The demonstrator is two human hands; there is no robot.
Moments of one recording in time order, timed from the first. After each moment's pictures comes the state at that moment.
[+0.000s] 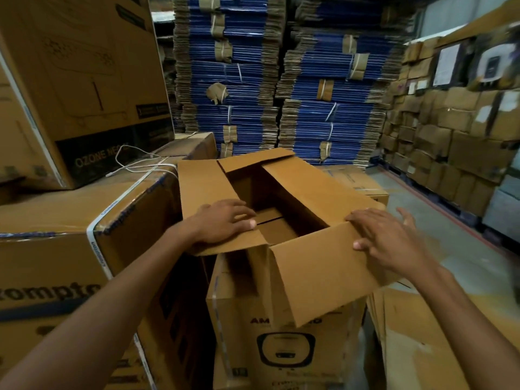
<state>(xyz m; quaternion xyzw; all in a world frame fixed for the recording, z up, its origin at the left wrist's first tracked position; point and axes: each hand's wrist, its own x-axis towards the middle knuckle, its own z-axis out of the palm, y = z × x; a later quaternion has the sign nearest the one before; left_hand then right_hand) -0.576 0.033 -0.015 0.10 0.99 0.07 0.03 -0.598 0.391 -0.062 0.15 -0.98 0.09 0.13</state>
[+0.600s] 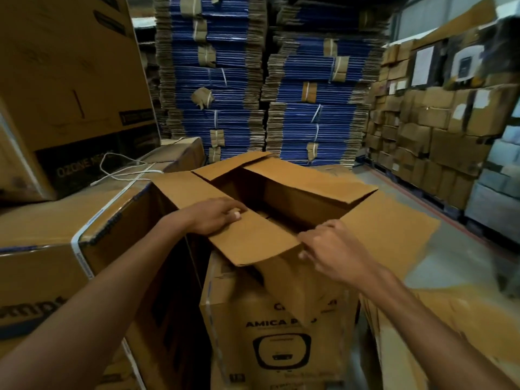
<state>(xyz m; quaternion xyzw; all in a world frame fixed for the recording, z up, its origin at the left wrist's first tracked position) -0.594 0.032 0.001 0.13 0.99 0.10 0.05 -0.557 0.320 -0.061 0.32 -0.94 0.01 0.15</state>
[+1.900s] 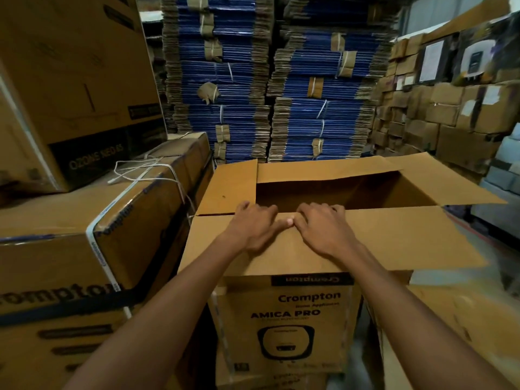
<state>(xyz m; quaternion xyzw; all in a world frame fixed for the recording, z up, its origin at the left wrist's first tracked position) -0.597 0.101 -0.061 0.14 0.98 0.02 -0.10 -0.600 0.290 -0.069 0.20 -0.95 0.16 0.18</state>
